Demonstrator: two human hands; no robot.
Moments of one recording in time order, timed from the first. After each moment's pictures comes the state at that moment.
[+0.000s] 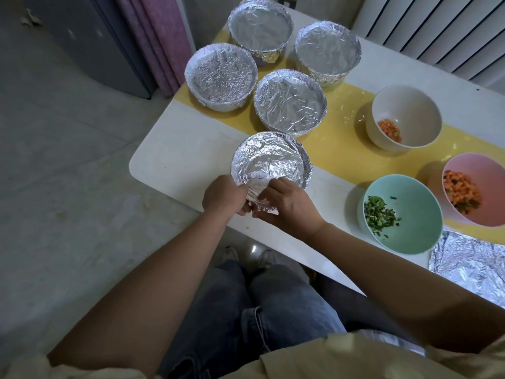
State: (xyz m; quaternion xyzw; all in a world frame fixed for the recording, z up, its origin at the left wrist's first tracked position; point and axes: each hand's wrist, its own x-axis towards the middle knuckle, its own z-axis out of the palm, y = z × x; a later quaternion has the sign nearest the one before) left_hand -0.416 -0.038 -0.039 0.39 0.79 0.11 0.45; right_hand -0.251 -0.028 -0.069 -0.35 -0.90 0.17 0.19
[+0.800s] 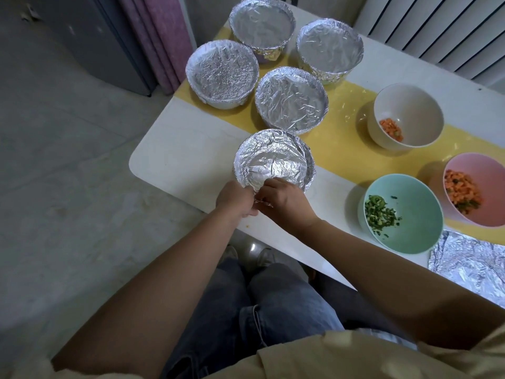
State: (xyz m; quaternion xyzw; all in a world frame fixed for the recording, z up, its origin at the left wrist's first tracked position) left_hand -0.399 -0.039 -0.043 0.27 0.78 0.16 0.54; right_hand -0.264 -0.028 -0.067 -0.37 -0.89 0.18 0.19
